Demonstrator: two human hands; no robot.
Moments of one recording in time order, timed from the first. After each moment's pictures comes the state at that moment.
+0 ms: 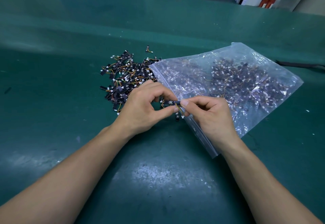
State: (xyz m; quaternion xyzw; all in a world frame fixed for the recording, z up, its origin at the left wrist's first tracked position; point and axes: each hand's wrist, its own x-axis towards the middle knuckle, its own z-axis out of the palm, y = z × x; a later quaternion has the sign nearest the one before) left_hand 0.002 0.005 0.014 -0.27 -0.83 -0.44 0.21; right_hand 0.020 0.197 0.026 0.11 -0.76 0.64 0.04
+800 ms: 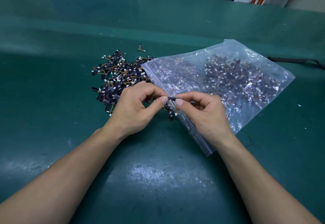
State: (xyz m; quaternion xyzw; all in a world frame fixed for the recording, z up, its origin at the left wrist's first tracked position) left_hand 0.005 0.008 0.015 -0.24 -0.83 -0.47 0.19; right_hand 0.017 0.202 0.020 0.12 -0.76 0.63 0.05
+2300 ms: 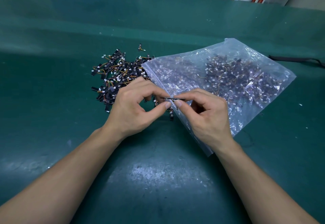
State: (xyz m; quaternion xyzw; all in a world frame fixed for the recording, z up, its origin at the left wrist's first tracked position) left_hand 0.004 0.003 0.017 -0.30 -0.82 -0.42 0.27; right_hand 0.015 0.205 0.009 0.21 -0.80 0.51 0.22
